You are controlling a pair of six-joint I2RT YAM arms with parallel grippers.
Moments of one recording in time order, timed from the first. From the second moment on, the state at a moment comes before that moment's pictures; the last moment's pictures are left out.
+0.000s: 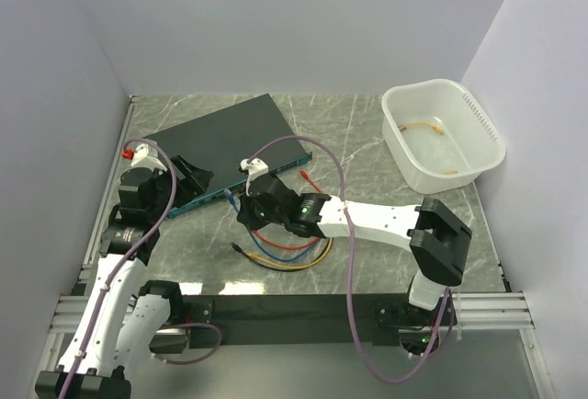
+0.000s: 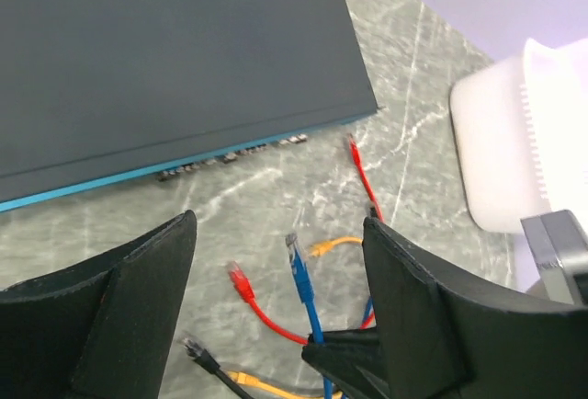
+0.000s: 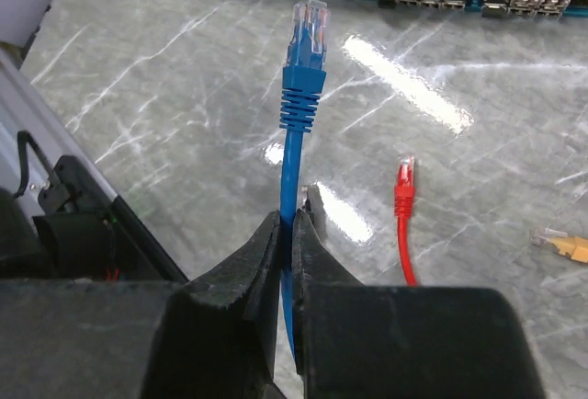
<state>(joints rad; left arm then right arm) -0.09 0.68 0.68 -0.37 0.15 -0.66 1.12 1.70 1.21 -0.11 0.10 0.55</state>
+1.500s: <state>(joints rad) -0.21 0.77 0.52 -0.11 0.26 -0.82 1.14 1.59 1.09 -0.01 0.07 0.52</state>
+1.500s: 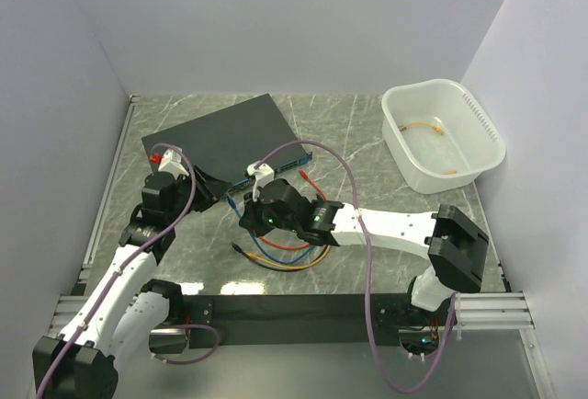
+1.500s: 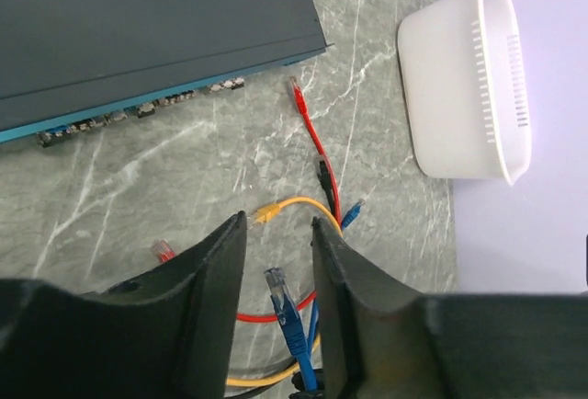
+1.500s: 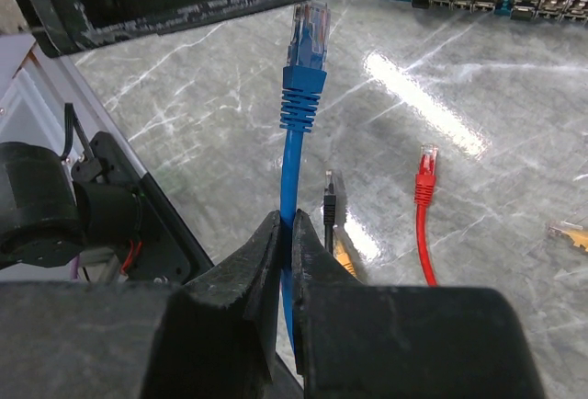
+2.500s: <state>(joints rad) -0.26 0.75 0.52 -0.11 0.22 -0.86 1.15 1.59 1.09 0.01 0.09 0.55</state>
